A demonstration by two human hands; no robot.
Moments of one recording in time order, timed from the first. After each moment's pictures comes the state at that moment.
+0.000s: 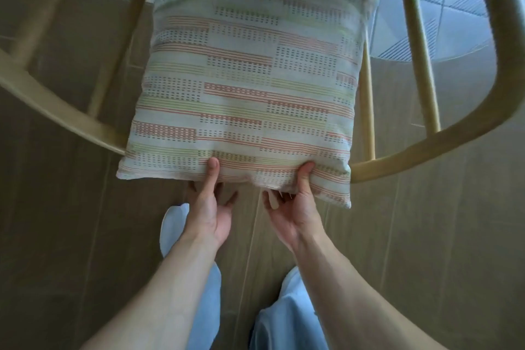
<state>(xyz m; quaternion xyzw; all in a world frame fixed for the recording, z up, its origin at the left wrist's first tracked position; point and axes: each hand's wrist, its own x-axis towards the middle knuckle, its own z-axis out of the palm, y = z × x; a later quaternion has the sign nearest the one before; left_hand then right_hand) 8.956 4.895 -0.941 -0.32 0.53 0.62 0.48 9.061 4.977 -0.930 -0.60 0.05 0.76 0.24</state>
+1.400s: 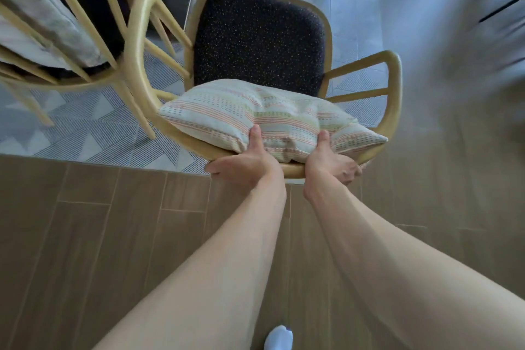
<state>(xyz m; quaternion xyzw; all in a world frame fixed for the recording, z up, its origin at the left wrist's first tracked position) 8.801 5.206 -0.471 -0.27 0.77 0.50 0.28 8.869 5.263 -0.485 -0.87 -0.25 0.34 0.27</state>
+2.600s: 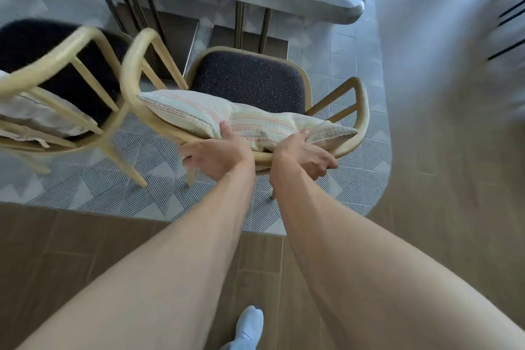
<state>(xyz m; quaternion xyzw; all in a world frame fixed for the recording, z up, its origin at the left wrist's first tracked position) 8.717 5.392 -0.440 -0.20 0.83 0.49 0.16 8.773 5.445 -0.435 -0.85 -0.24 0.37 0.28</state>
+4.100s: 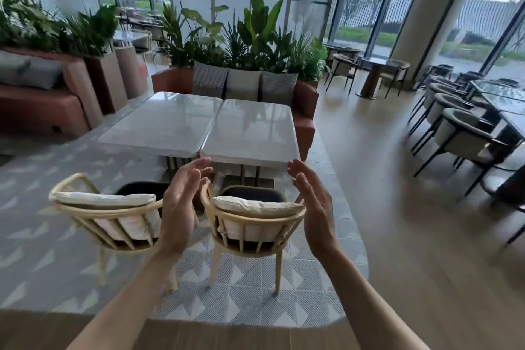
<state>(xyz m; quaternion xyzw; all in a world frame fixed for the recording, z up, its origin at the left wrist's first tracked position) 8.770 5.019 -0.044 0.41 0.53 0.72 0.17 8.962 5.136 -0.027 -0.27 -0.67 0.49 0.48</state>
